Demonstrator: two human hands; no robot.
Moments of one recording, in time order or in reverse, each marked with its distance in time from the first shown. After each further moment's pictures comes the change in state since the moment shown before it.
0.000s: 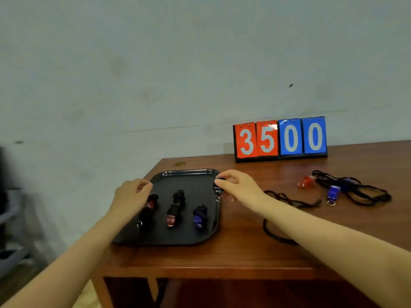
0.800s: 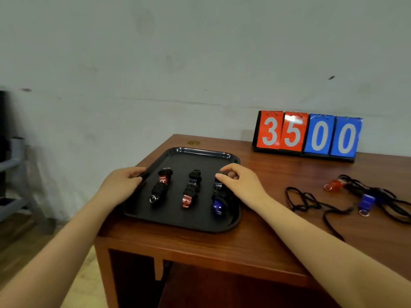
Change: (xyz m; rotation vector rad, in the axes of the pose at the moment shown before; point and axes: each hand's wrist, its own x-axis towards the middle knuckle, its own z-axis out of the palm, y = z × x) left_hand -0.004 -0.066 0.000 -0.221 -0.066 -0.174; right_hand 0.033 0.026 0.057 -0.304 0.066 -0.052
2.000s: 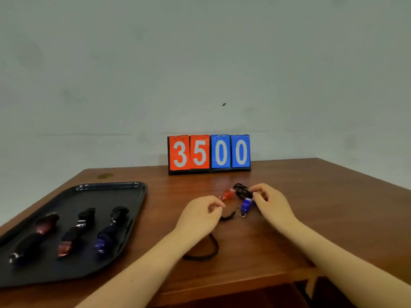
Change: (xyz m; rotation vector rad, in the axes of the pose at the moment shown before) left_hand -0.109 0.249 0.231 -0.033 -0.460 0.556; right_hand -0.111 0.114 -0.243 -0.236 0.345 0.276
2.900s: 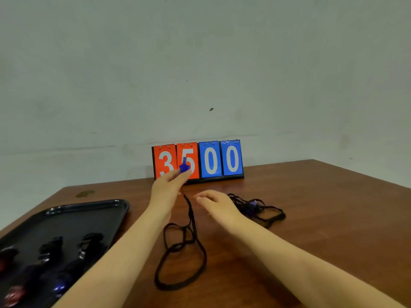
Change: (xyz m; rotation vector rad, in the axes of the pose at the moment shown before) left_hand 0.077 -0.001 -0.034 -0.692 0.371 -0.164; right_hand 0.035 -0.057 0.059 0.350 -0.298 -0.014
